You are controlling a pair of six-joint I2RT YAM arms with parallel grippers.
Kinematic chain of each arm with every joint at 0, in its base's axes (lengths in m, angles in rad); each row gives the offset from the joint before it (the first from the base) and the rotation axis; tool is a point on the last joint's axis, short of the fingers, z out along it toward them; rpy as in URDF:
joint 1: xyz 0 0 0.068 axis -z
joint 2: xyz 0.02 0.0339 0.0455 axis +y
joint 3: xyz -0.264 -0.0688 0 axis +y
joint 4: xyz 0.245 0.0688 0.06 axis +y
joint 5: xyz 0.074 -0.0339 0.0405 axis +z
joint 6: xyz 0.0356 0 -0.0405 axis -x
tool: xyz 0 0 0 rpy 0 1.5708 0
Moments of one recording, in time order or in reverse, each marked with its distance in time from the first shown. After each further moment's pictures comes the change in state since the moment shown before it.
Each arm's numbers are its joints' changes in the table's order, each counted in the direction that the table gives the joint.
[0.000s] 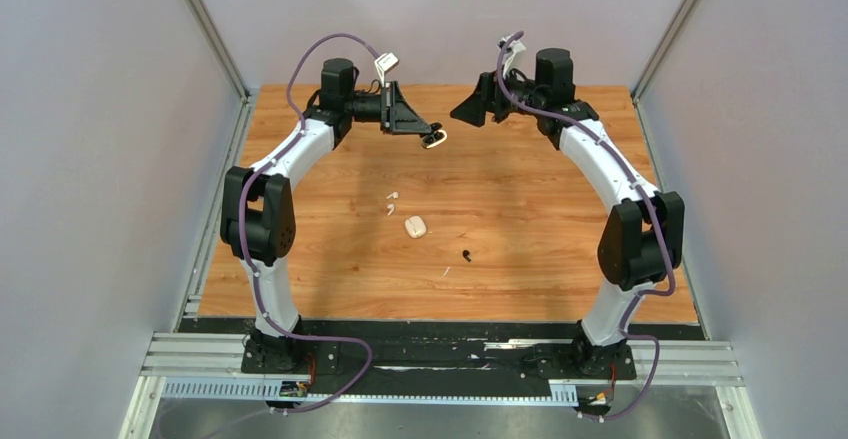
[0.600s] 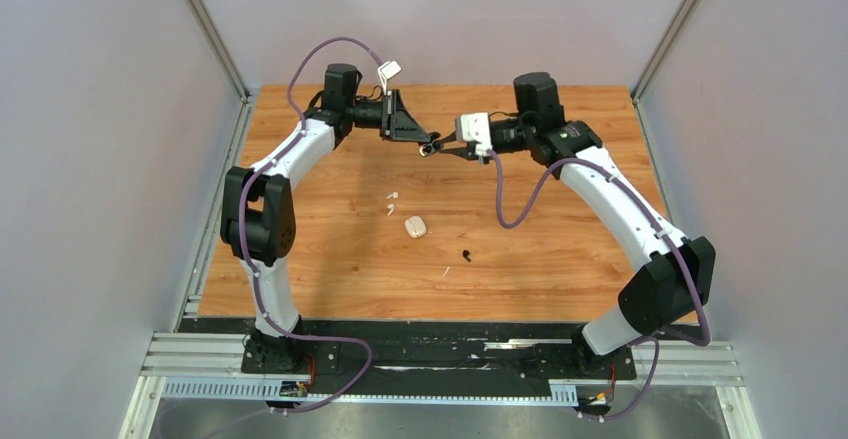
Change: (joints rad) left arm 0.003 0.000 -0.003 0.146 0.006 -0.160; right arm -0.158 -0.257 0.101 0.320 0.221 1.319
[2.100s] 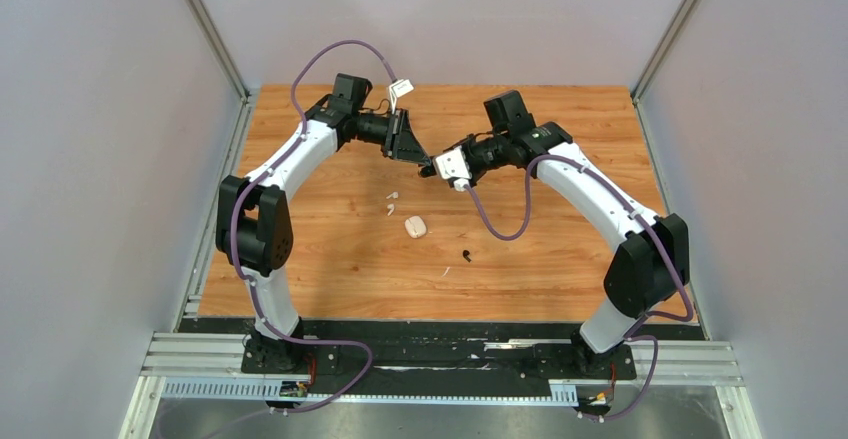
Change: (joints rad) left arm 0.055 -0.076 0.000 0.385 0.037 -0.402; right arm -0.089 0.115 0.001 0.221 -0.189 0.451
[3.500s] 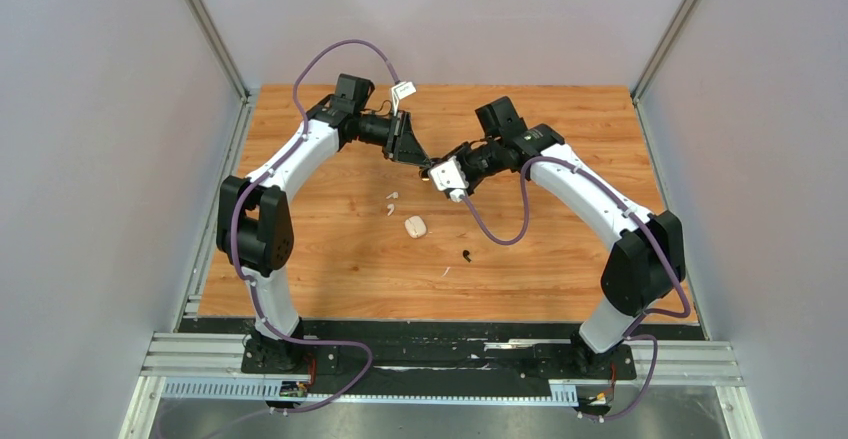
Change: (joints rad) left arm 0.011 0.000 -0.007 0.036 0.000 -0.053; right arm -0.026 0.018 0.000 0.070 -0.039 0.083
